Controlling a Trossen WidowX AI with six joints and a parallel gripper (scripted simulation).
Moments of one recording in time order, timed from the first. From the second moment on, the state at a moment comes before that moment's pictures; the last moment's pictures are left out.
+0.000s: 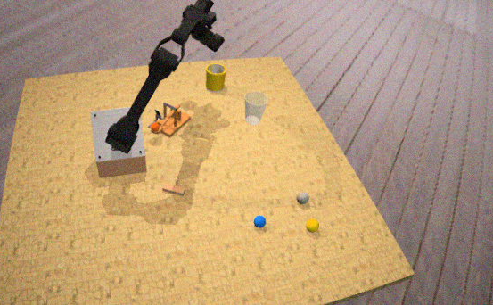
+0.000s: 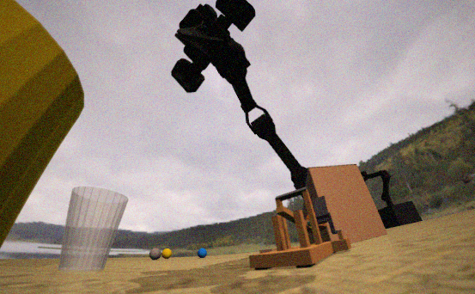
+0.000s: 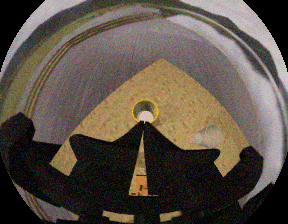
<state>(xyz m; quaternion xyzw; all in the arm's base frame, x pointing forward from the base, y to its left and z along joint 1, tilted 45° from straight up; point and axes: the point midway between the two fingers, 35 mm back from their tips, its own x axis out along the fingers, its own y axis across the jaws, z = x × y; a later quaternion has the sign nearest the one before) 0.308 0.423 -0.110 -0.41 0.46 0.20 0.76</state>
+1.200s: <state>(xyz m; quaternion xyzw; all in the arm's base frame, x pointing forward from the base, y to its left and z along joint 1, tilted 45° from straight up) 0.150 0.312 -0.164 -0.73 0.49 0.26 0.40</state>
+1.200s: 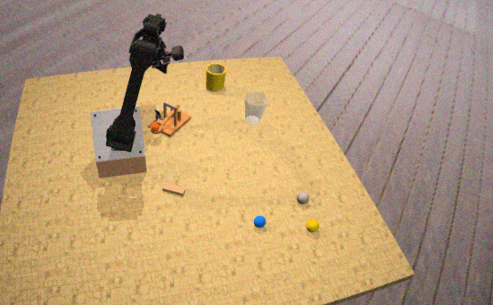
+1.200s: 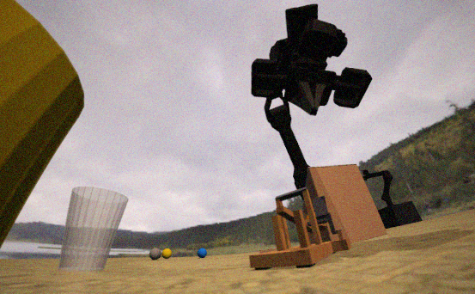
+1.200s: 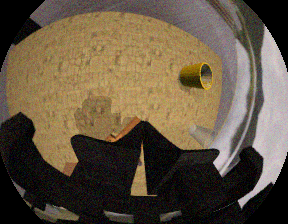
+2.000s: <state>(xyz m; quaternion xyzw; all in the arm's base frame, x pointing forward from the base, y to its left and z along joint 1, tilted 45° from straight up) 0.084 0.211 -0.140 -0.86 0.45 0.23 0.04</state>
